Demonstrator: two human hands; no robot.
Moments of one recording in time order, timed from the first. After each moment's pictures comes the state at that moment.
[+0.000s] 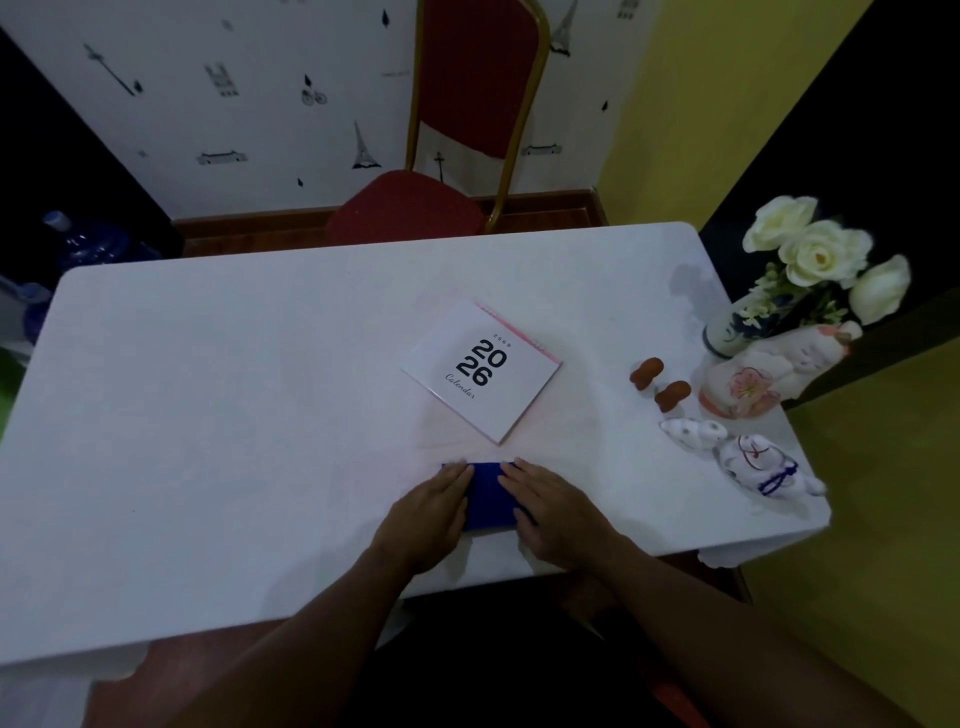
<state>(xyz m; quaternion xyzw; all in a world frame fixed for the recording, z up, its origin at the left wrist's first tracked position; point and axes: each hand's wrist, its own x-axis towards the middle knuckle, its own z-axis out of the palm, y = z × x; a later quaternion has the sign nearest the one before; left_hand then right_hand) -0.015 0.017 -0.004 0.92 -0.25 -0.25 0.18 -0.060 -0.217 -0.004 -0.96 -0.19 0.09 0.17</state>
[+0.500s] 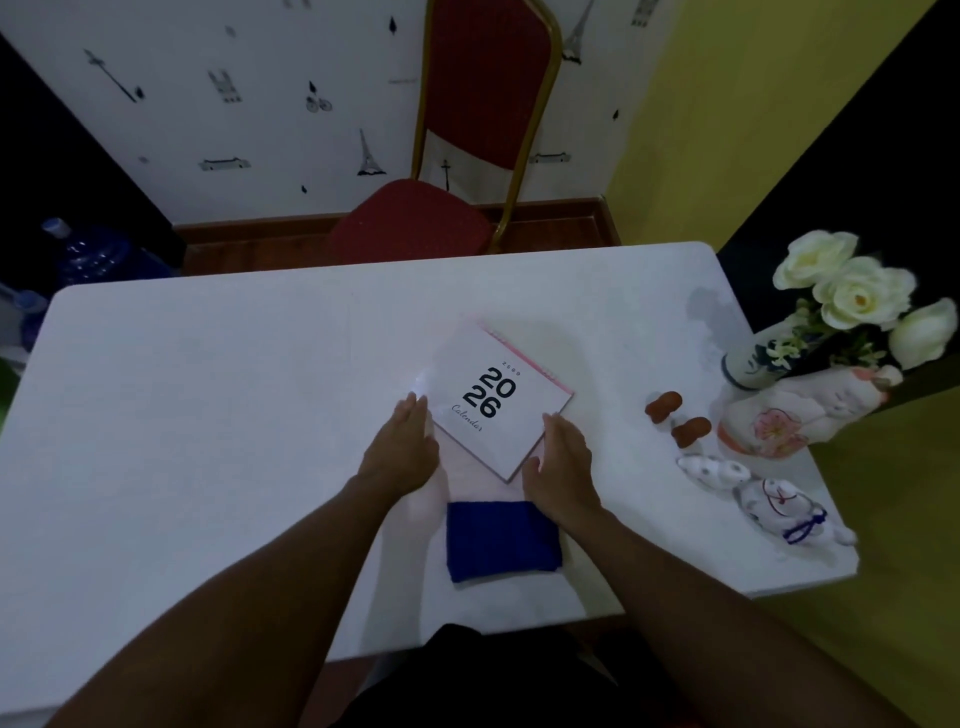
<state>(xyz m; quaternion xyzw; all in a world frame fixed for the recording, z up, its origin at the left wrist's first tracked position) 0.113 0.016 0.016 0.94 -0.07 -0.25 0.23 0.039 -0.199 0.015 -0.91 0.20 0.11 0.34</state>
